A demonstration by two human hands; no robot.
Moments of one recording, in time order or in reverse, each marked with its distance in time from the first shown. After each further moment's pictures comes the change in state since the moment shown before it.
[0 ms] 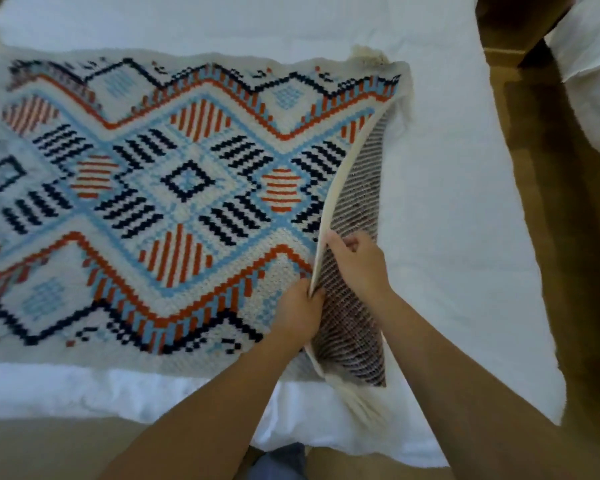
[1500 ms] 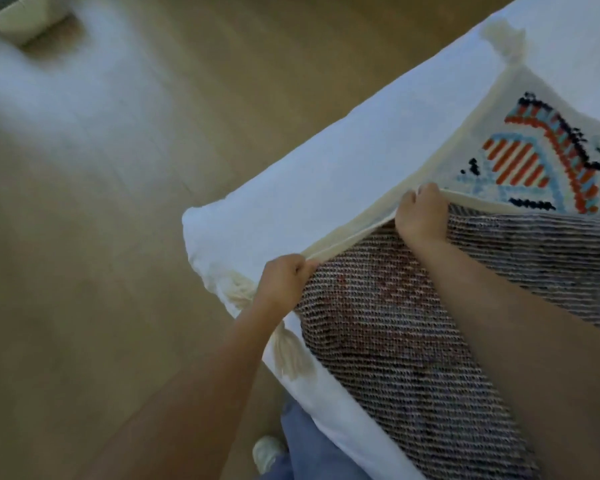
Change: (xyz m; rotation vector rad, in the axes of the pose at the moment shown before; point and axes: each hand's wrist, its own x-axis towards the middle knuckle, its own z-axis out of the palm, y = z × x) left_hand -0.035 -0.402 -0.559 -0.185 0.565 -0.344; right_hand -0.055 -0.397 0.600 -0.449 -0.272 -0.514
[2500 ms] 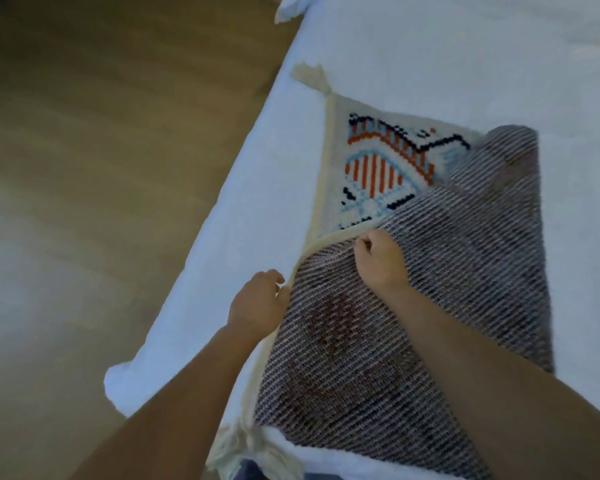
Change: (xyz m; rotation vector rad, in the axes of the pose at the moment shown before) left_hand 0.116 0.105 -0.018 0.400 -0.370 0.403; right_hand 0.004 0.028 -0.050 0.019 0.170 0.253
